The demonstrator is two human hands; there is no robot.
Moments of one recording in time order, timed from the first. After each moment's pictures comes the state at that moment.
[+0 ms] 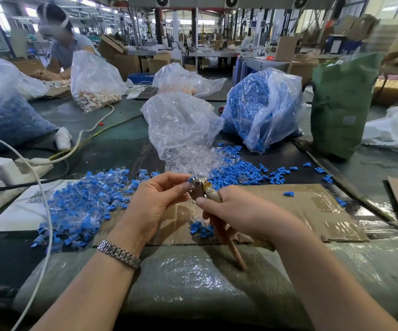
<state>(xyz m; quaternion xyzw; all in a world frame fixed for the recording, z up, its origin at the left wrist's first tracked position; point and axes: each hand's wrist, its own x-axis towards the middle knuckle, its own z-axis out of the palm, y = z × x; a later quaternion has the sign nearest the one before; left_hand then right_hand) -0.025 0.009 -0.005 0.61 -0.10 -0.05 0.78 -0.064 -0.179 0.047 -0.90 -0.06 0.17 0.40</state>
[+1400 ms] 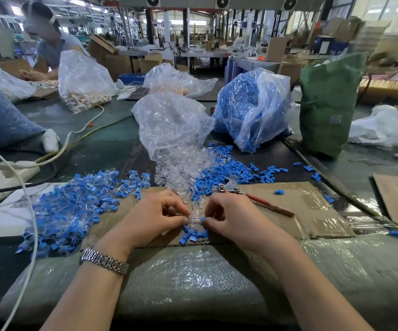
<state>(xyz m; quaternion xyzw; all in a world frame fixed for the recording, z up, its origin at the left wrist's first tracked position) -0.032 0.010 -0.007 0.91 -0.21 -0.04 0.36 -0.064 -0.204 0.008 -0.95 -0.14 0.00 0.29</state>
